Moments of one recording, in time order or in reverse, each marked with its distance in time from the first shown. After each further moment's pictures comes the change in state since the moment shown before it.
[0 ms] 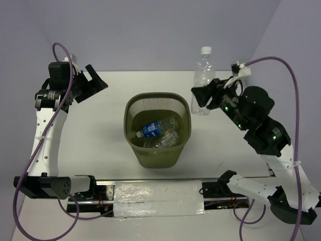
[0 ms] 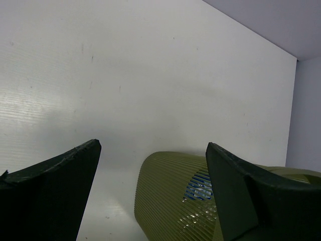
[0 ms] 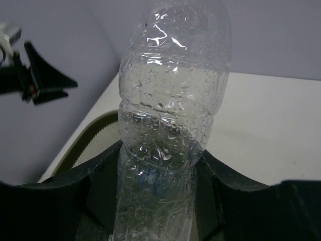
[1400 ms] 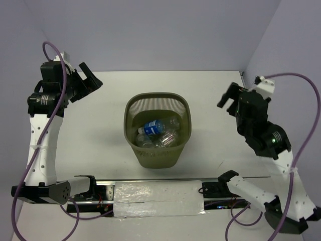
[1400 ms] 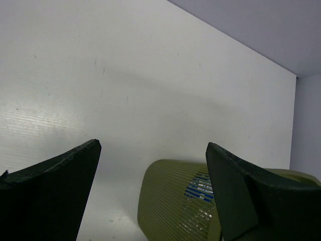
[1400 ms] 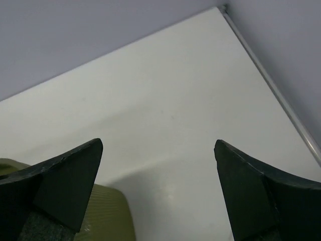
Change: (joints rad) left arm 0.000 -0.053 0.056 -0.048 -0.076 0.002; right arm -0.115 -0.047 -0.088 -0.256 0.496 0.127
